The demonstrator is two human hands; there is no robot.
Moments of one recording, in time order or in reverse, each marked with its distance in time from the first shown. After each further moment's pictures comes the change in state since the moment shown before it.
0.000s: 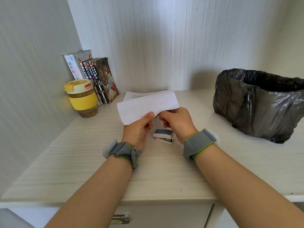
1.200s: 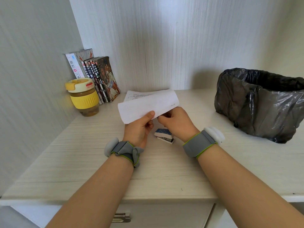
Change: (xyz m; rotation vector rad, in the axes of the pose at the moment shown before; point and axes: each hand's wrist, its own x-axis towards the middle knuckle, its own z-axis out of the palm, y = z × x) left_hand 0.001 -0.001 0.000 -0.081 0.027 -0.029; right_hand 0.001 0.004 -0.003 -0.470 -0.125 -0.169
